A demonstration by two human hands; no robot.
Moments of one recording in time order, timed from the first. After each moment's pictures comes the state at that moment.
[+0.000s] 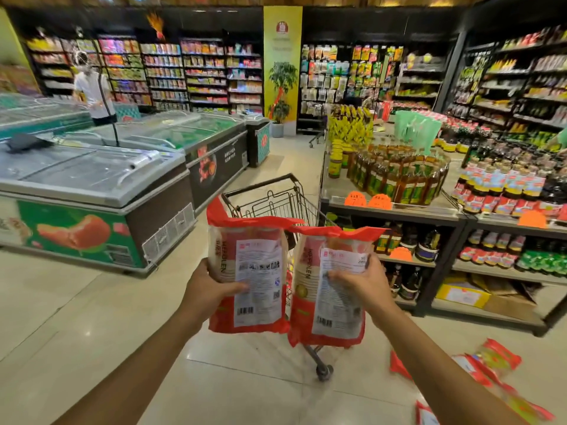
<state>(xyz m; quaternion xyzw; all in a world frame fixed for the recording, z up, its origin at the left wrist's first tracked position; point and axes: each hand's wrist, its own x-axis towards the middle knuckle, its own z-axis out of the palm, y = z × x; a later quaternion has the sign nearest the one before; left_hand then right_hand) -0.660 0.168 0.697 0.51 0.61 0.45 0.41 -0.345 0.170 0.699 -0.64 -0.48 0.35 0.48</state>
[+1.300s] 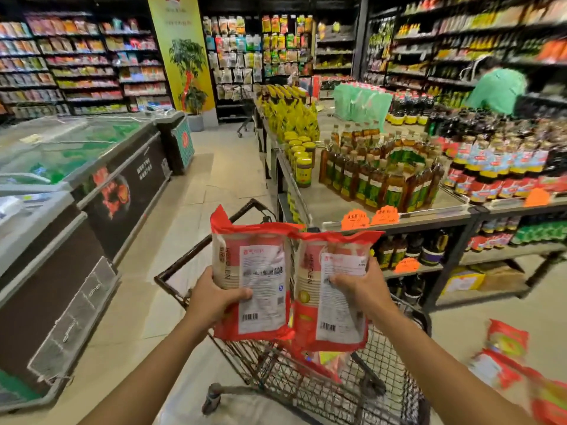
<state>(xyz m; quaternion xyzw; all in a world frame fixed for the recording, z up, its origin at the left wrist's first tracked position) -0.663 0.740 0.652 0.60 0.53 0.34 0.50 -0.368 0.634 0.645 -0.71 -0.32 0.32 0.53</state>
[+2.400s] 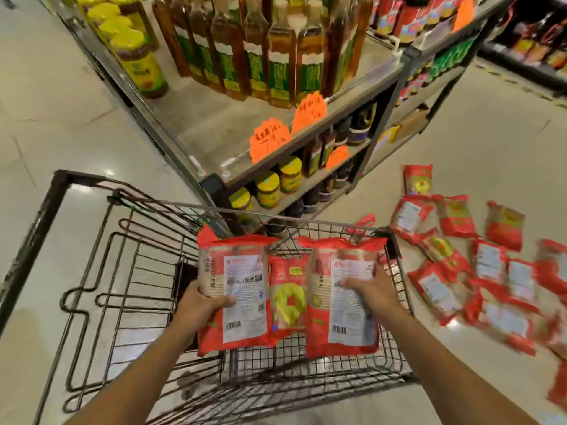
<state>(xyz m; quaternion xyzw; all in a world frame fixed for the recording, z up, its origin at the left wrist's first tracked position) -0.456 0.958 0.404 0.62 0.55 -0.03 0.56 -0.218 0.677 0.405 -0.80 0.05 0.36 0.47</state>
